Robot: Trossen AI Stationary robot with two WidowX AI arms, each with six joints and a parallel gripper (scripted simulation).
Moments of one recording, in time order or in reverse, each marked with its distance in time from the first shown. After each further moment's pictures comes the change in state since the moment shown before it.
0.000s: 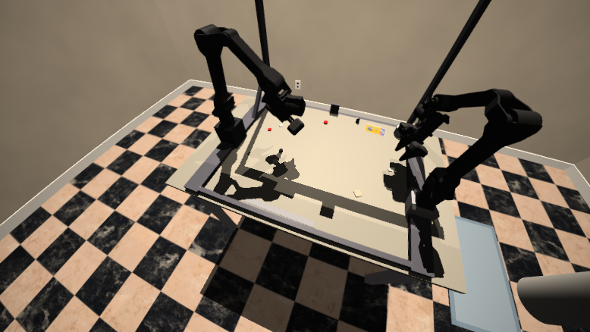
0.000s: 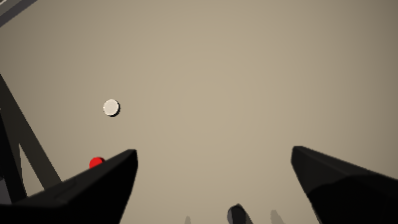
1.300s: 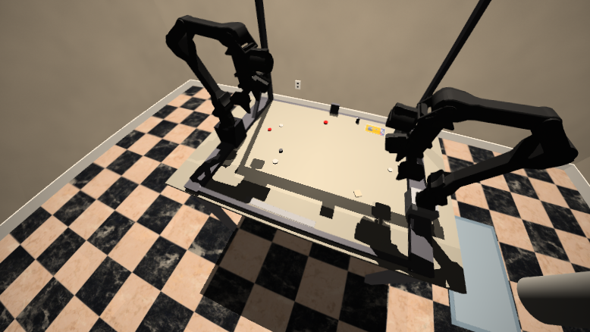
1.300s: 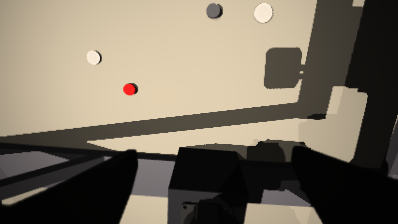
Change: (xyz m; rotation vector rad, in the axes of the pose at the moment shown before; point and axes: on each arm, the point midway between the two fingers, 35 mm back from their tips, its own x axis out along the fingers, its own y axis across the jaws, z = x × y) left arm -0.011 0.187 0.073 0.012 0.350 -0.275; right arm -0.128 0.107 -0.052 0.944 0.301 -0.365
